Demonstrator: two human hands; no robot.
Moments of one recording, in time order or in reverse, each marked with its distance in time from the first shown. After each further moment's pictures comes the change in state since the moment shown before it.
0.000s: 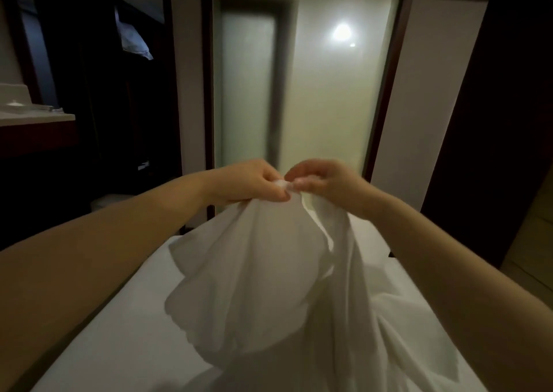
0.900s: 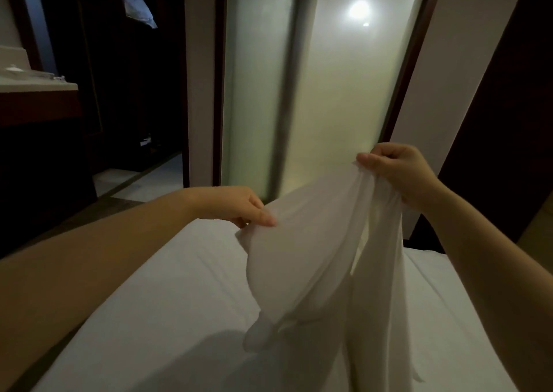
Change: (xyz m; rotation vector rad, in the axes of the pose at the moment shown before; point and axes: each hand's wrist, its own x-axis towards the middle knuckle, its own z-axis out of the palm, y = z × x) left_hand -0.033 -0.126 -0.033 -0.122 -0.264 -0.235; right_hand 0.021 0.016 0.009 0.053 0.338 0.067
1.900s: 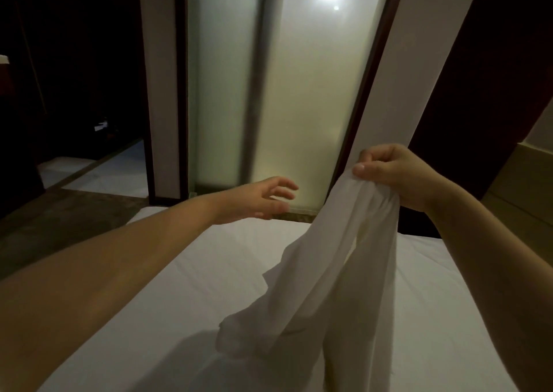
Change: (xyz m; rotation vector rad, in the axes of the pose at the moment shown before) left_hand 0.074 0.014 0.045 -0.238 -0.057 0.302; right_hand -0.020 -0.003 -0.035 0.005 -0.348 0.062
